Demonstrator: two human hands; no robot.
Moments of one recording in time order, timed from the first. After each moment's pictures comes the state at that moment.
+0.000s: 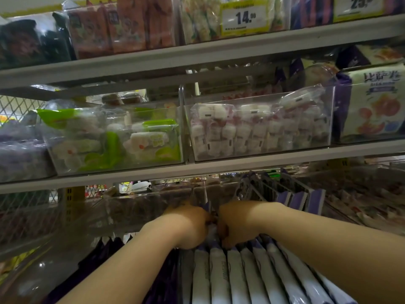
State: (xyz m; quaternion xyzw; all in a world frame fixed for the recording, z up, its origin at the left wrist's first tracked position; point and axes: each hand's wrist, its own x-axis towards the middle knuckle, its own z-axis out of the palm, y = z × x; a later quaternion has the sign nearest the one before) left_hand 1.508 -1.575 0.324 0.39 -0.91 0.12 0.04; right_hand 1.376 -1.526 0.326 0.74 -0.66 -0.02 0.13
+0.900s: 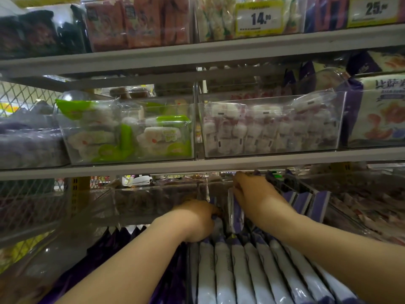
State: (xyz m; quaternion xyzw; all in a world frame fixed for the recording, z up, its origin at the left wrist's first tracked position) left_hand 1.505 -1.585 0.318 0.40 -0.91 0.07 0.09; right_hand 1.364 -1.516 0.319 0.62 -0.67 0.34 0.25
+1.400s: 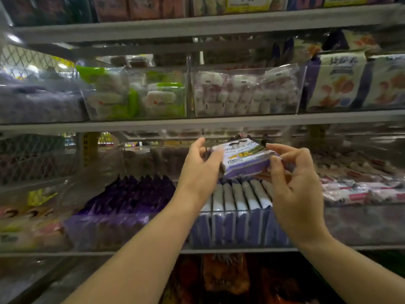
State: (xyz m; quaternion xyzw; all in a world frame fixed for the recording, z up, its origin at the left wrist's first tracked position) left_hand 1.518 -1.457 0.274 0.19 -0.68 -0.41 0.57; right_hand 1.396 -1.371 0.237 0.54 -0.37 0.72 0.23
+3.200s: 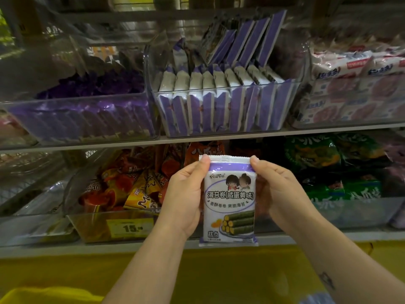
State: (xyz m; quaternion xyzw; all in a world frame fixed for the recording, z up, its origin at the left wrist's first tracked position) left_hand 1.524 -1.407 0.066 0.20 -0.53 -0.69 0.45; right_hand 1.384 -1.330 0.065 0.41 -0.48 0.68 -0.37
